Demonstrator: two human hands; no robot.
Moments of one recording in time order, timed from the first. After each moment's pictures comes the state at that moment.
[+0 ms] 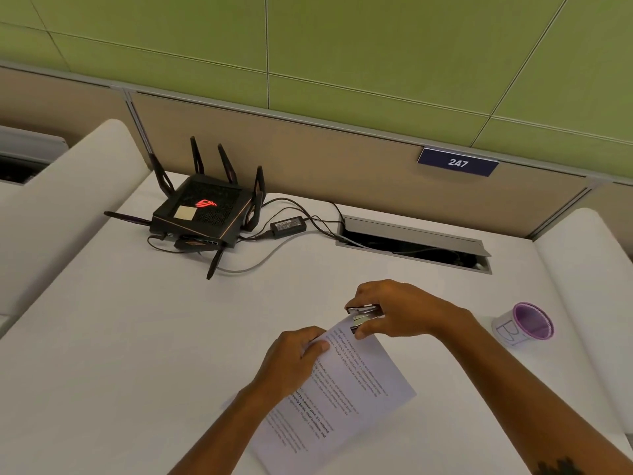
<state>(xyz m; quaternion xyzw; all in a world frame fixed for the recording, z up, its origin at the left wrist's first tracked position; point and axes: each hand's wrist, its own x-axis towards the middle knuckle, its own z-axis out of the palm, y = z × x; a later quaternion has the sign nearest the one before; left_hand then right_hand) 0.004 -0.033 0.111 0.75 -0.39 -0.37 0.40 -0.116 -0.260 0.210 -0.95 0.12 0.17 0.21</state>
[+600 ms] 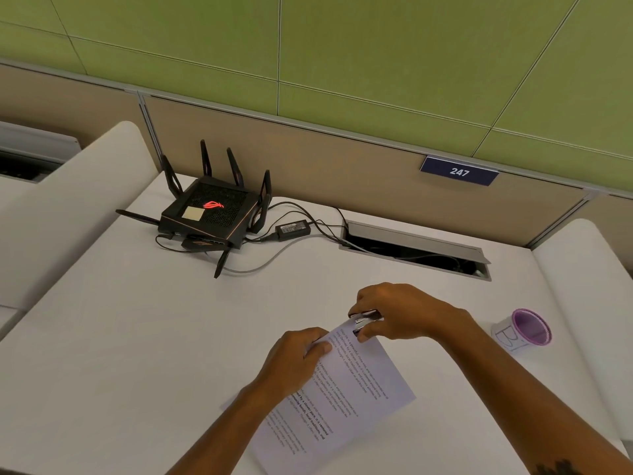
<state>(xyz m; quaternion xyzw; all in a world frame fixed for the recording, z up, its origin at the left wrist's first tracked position) 0.005 -0.025 0.115 0.75 -0.41 -0.36 0.38 -0.111 -0.246 0.213 -0.97 0.10 0.18 0.13</state>
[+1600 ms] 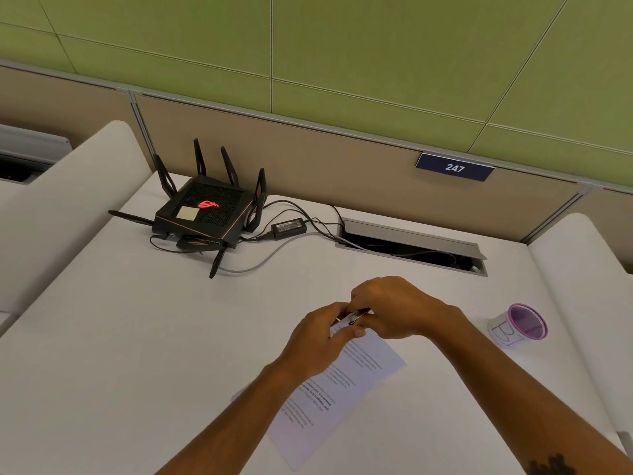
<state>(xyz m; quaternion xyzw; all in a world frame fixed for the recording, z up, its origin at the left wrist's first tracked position) -0.007 -0.068 0.139 0.70 -0.42 -0.35 0.46 -0.108 -0.227 0.238 -0.98 0.08 0.13 0.08</state>
